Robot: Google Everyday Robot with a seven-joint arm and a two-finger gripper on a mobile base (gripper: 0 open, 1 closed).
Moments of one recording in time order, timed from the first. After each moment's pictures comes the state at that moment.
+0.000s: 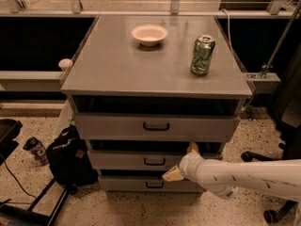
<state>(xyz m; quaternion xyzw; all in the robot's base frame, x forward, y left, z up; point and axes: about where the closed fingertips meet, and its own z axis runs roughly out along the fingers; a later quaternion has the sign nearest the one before) 0.584 -0.138 0.487 -0.39 0.83 -0.03 0.40</state>
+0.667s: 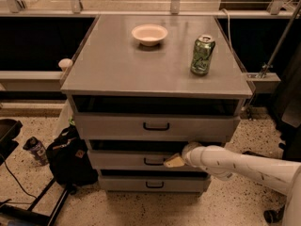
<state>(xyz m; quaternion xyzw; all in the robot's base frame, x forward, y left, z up) 0.660 -0.151 0.455 -0.37 0.82 0.03 0.43</state>
